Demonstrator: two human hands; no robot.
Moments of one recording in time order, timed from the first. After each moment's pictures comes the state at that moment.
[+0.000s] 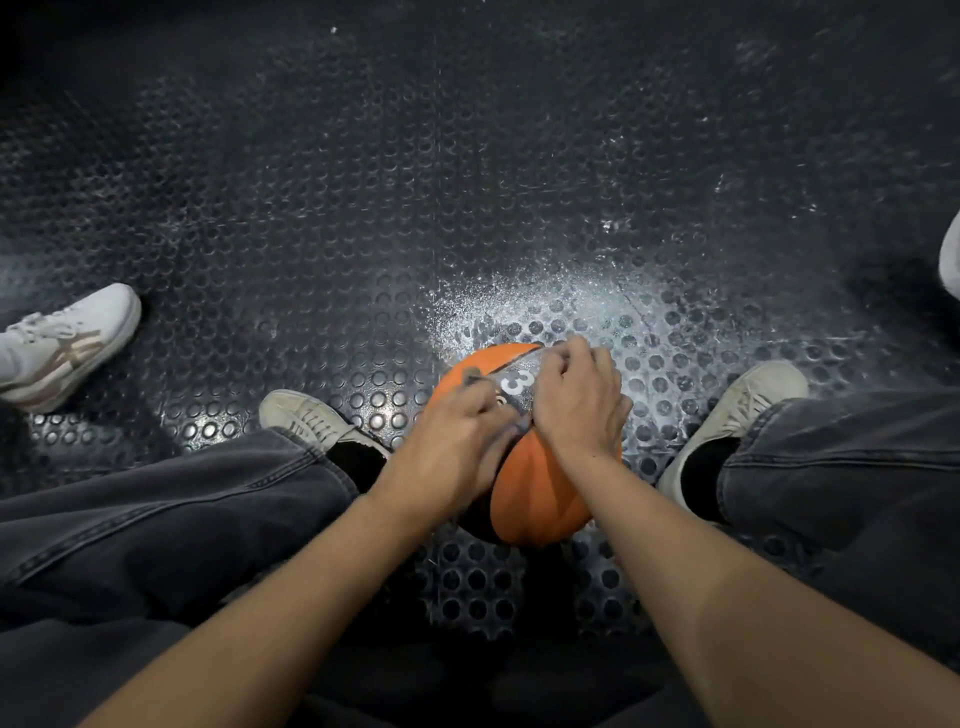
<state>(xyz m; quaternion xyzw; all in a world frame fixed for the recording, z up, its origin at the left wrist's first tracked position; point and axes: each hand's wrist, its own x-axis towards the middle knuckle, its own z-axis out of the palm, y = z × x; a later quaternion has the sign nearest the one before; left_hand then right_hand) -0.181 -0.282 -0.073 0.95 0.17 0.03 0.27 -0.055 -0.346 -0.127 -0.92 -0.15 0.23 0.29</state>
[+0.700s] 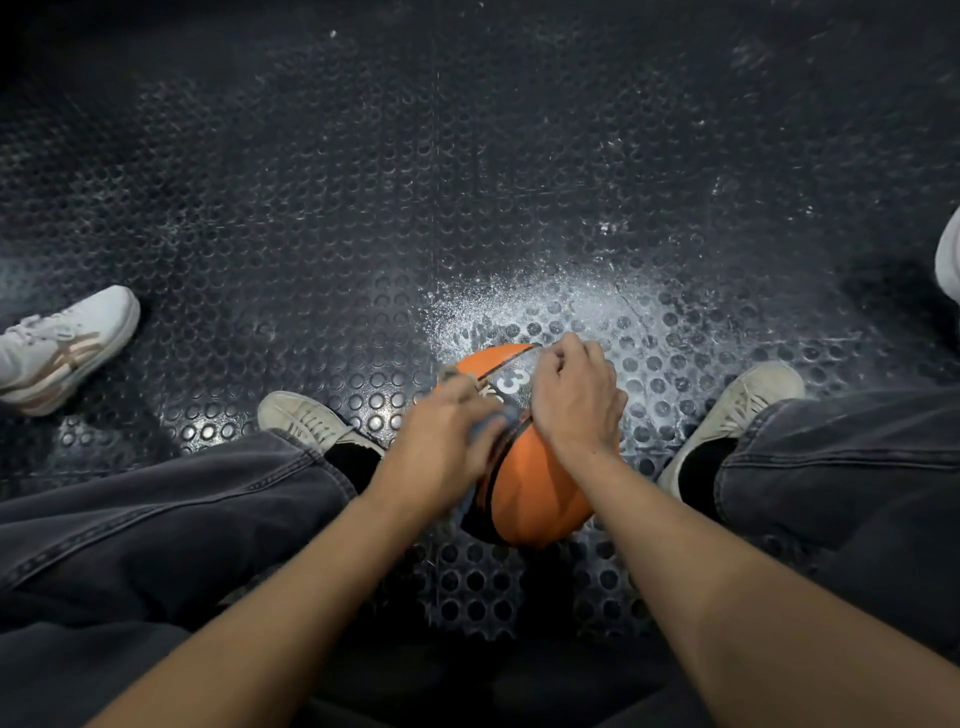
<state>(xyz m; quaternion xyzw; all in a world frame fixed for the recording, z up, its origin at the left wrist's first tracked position) -0.180 -0.280 -0.079 0.92 0.24 0.06 0.29 -0.050 -0.345 -0.125 -0.91 -0.18 0.23 0.30</state>
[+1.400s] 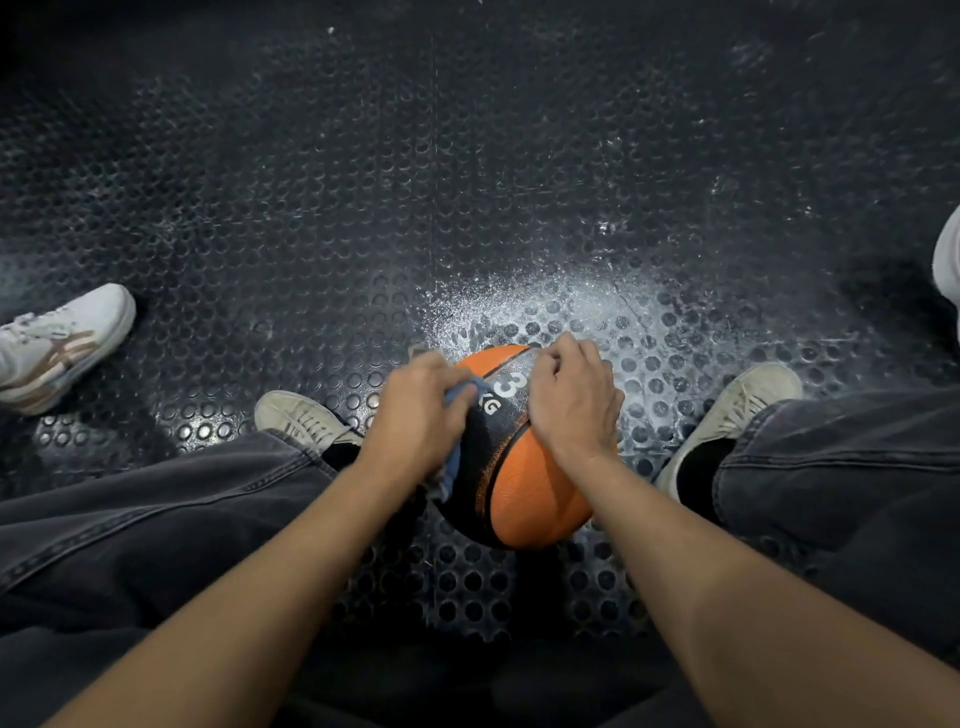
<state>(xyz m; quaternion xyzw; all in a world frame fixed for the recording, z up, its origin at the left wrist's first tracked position) -0.169 -0.253 -0.088 0.90 0.34 0.06 0.26 -0.051 -0.346 -0.132 -0.91 -0.21 0.22 0.29</state>
